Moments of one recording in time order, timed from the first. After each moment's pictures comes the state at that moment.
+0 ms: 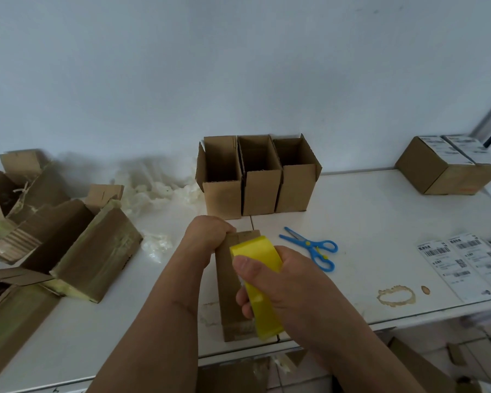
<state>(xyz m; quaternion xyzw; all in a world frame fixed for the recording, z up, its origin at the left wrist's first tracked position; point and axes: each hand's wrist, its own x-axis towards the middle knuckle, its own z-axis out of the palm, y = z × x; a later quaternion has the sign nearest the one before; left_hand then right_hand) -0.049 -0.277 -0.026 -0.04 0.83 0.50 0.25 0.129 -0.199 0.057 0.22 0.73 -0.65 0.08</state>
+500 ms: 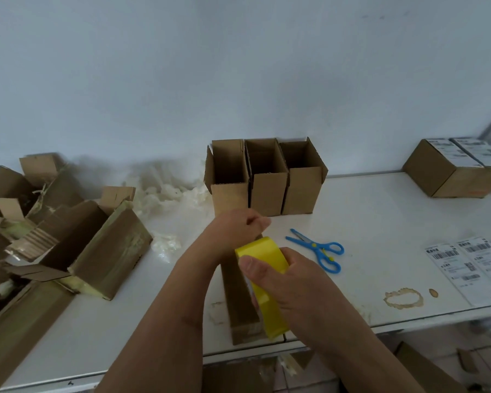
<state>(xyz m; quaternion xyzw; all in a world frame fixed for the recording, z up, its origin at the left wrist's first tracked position) -0.030 -0.269 -0.002 0.28 0.89 0.32 0.17 0.132 -0.206 0.065 0.23 0.78 -0.57 0.07</state>
